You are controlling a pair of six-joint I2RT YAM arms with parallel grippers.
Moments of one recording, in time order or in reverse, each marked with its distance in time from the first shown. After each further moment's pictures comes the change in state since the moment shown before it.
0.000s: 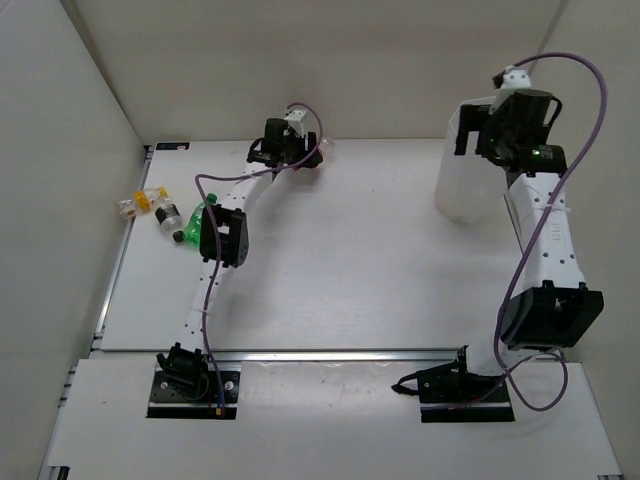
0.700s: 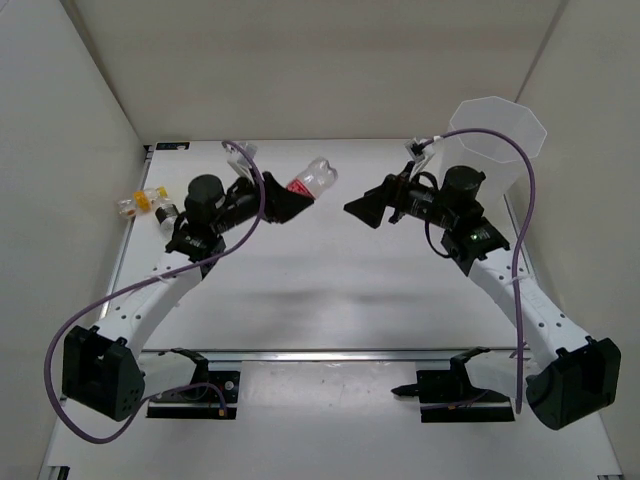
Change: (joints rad) left arm -0.080 -1.618 -1.639 0.494 0.253 -0.478; right arm 0.465 -0.383 -0.684 0.646 -0.578 0.528
